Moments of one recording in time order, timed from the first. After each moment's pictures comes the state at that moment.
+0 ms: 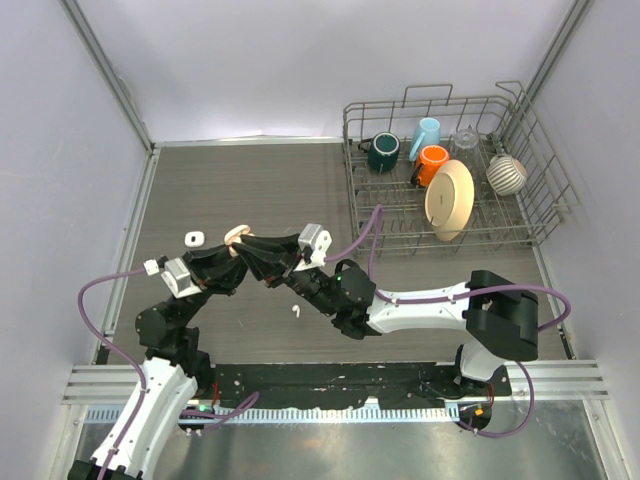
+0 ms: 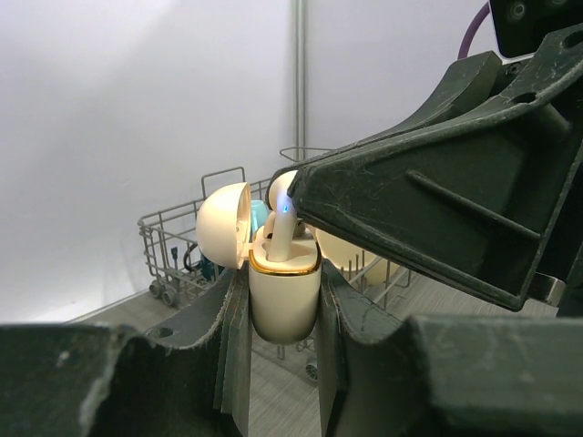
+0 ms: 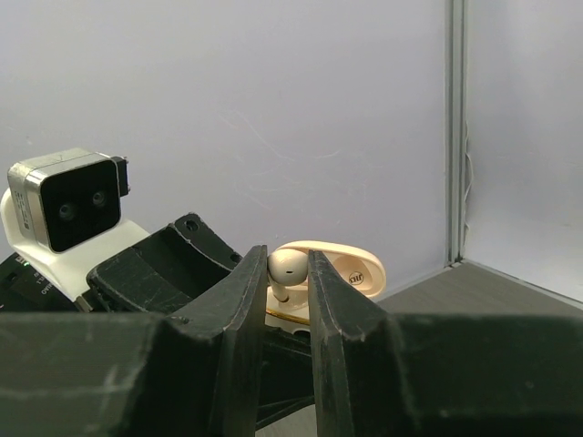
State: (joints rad) left arm -0.23 0.39 0.18 0.87 0.56 -0.37; right arm 1.27 1.63 0.94 1.26 0.22 0.02
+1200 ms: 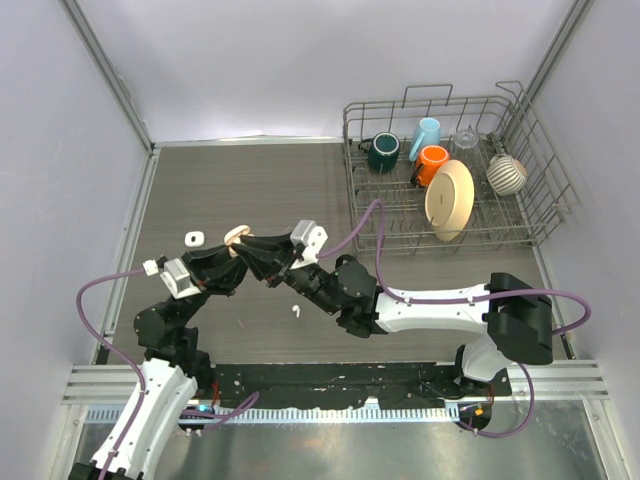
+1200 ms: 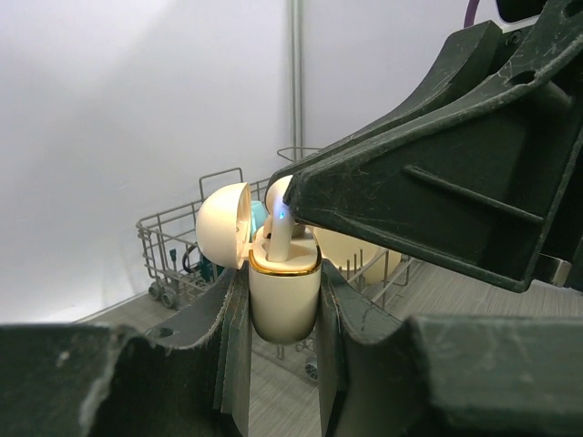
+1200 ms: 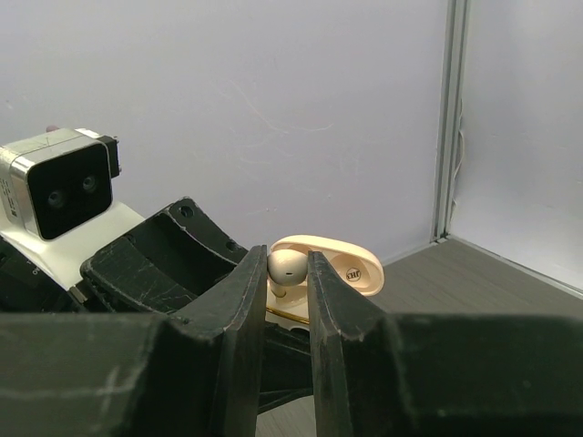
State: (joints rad) left arm -0.22 0.38 0.19 0.85 0.58 -0.37; right arm 1.28 1.55 0.98 1.06 0.23 -0.01
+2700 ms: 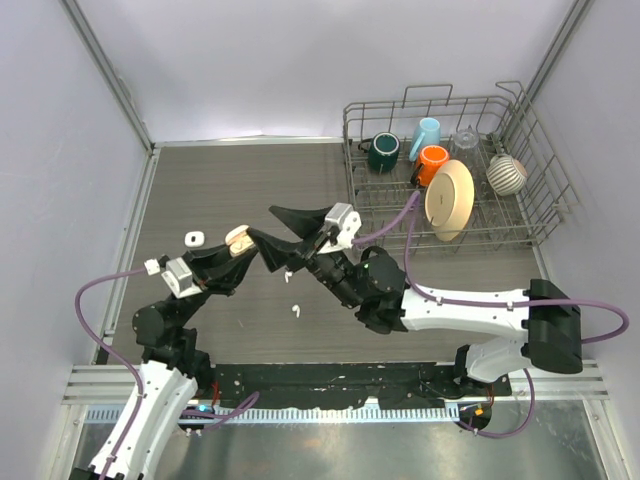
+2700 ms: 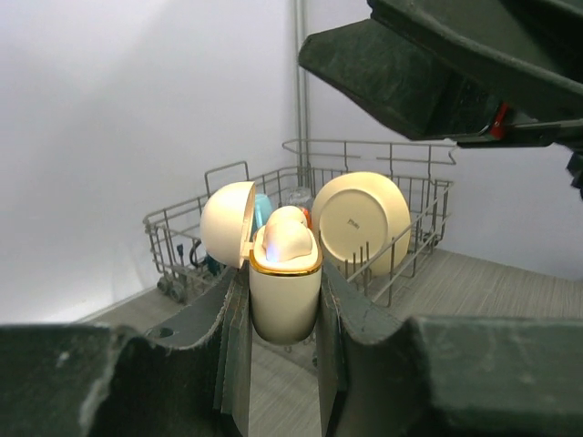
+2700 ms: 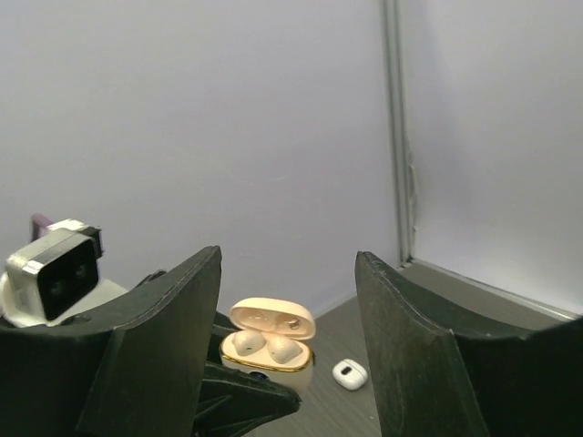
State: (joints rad) left arm -0.22 0.35 0.21 0.78 0.58 -0.32; right arm 1.27 1.41 0.97 1.02 0.29 0.00
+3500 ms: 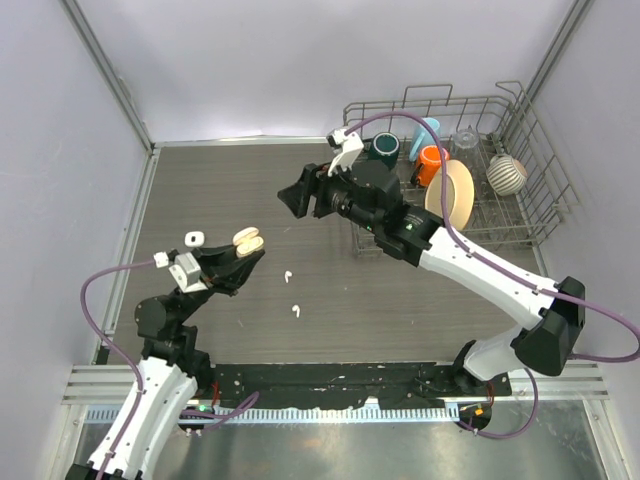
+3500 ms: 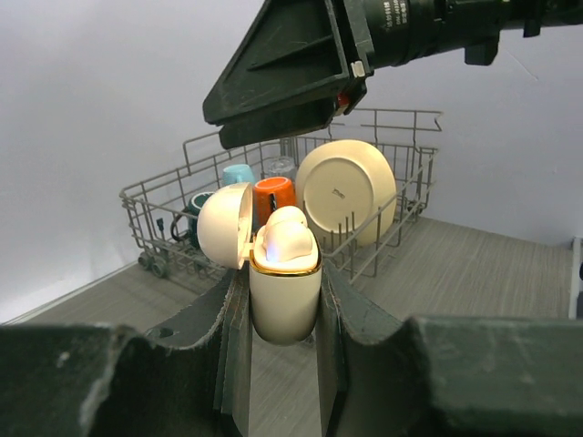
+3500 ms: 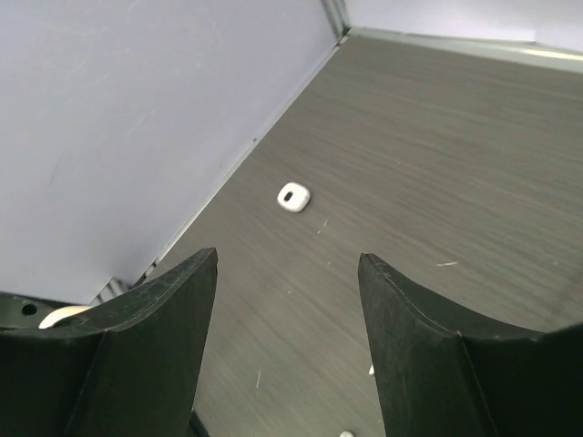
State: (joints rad) left arm -0.22 0.39 0.24 0.69 0.63 -0.29; right arm 0.89 1.42 1.38 -0.06 0.08 0.44
